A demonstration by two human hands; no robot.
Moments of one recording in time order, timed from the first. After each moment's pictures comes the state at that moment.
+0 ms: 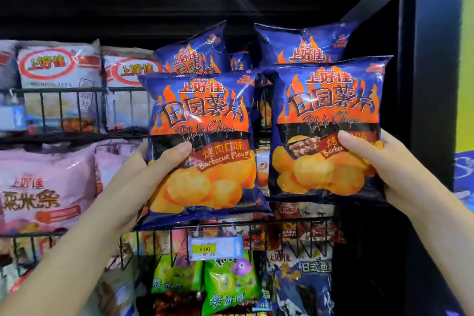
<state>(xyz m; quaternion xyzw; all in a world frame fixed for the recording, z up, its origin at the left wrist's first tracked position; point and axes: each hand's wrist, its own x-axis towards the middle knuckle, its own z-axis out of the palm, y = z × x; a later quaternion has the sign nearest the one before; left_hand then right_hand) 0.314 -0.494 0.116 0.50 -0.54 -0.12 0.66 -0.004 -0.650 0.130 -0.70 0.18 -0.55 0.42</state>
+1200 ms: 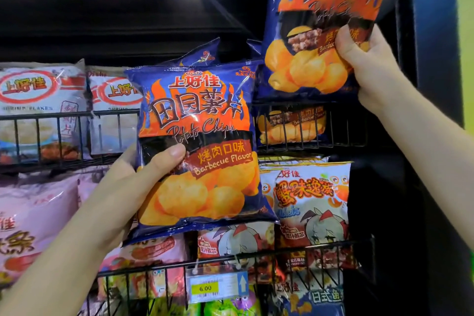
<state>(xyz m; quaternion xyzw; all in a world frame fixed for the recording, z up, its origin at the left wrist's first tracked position) 0.314 -0.497 0.149 0.42 -0.56 -0.19 0.69 0.029 -0.705 0.274 -0.68 0.03 -0.69 0.25</state>
